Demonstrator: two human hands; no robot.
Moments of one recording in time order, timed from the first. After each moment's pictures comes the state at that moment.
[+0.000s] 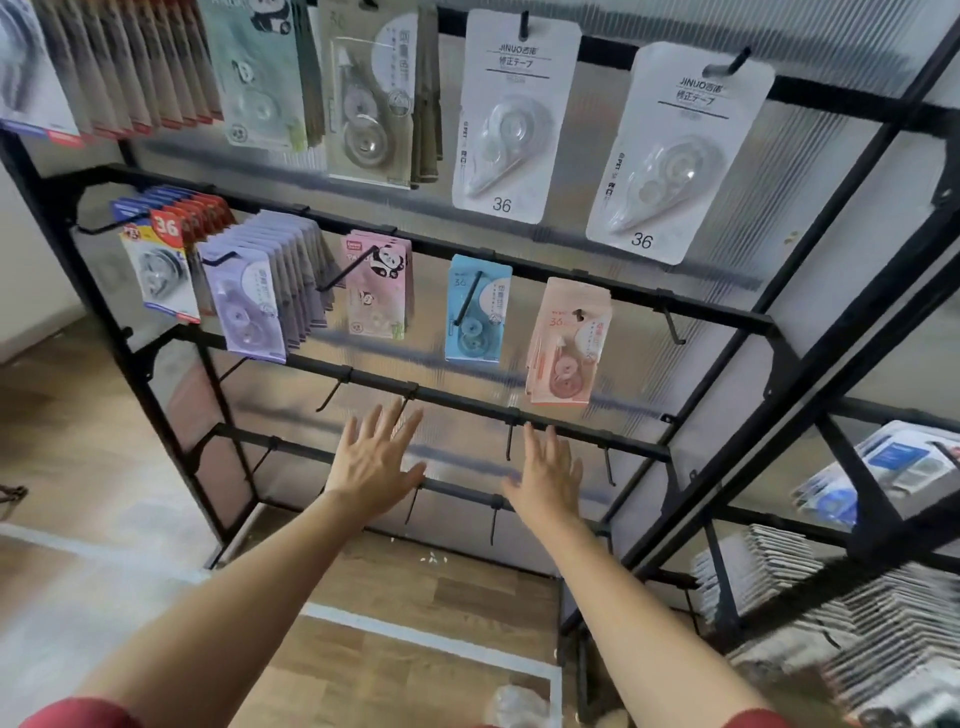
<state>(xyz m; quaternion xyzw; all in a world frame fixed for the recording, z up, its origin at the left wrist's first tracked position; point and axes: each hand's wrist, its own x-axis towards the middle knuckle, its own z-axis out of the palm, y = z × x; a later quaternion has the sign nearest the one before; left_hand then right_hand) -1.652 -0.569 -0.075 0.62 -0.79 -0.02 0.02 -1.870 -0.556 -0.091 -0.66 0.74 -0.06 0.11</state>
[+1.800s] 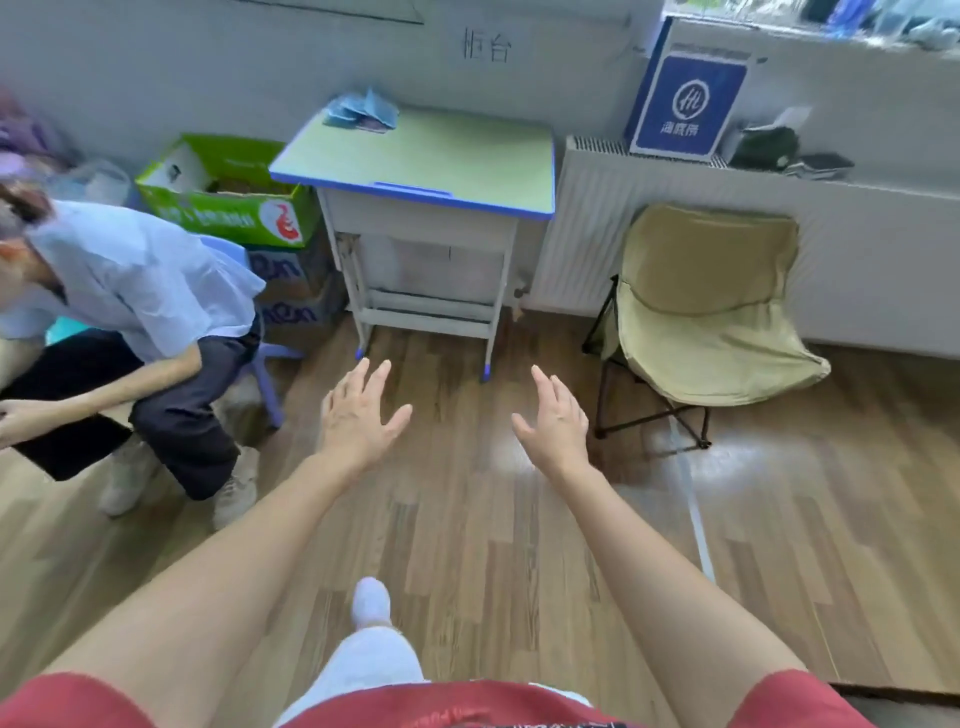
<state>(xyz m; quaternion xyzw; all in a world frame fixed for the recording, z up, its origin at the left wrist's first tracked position) -0.839 -0.013 -0.101 0.98 -0.03 -0.06 0.19 -0.874 -0.241 -0.112 -0.95 0.14 0.04 0.28</state>
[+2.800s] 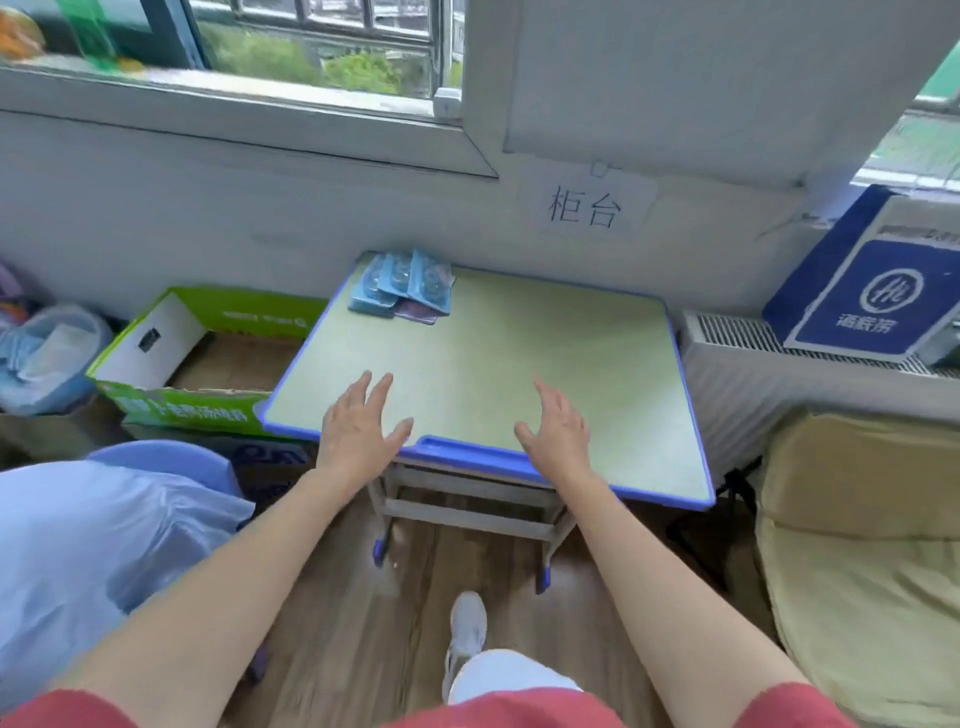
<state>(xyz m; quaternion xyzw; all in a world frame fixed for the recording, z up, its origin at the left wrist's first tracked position) -0.238 0.044 -0.092 0.98 -0.03 -0.01 0.18 -0.257 -0.187 -0.094 -0.96 0.11 0.03 0.27</state>
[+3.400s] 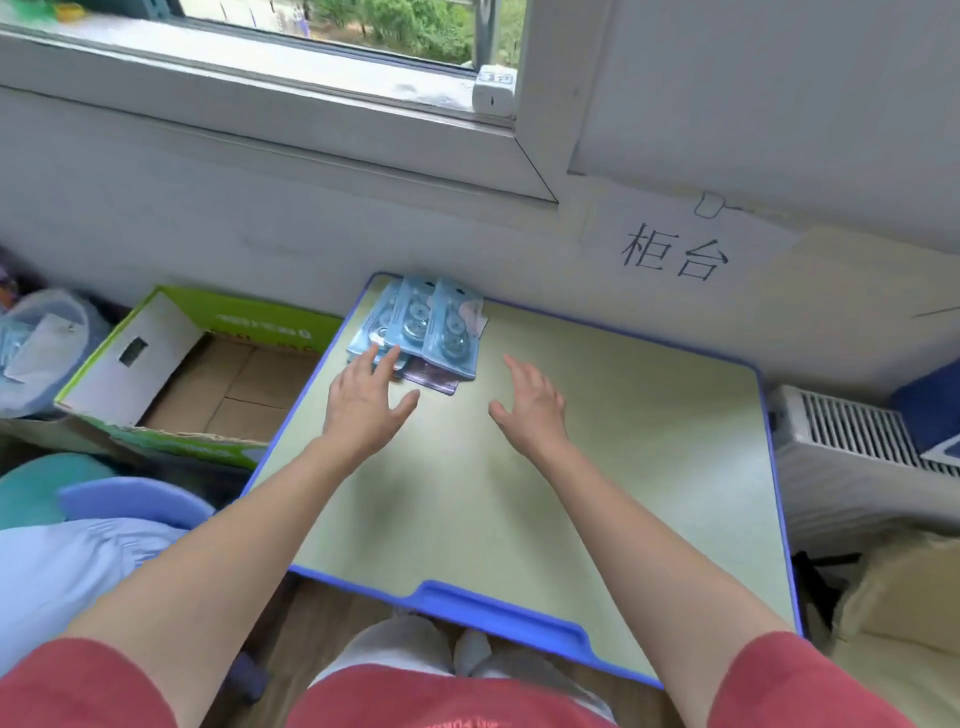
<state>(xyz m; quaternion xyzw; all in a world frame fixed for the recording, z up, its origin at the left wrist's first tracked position) -0.013 0.040 -0.103 0.98 0.03 -0.04 0.18 -0.009 -0.163 -0.107 -0.96 0.02 0.10 0.25</state>
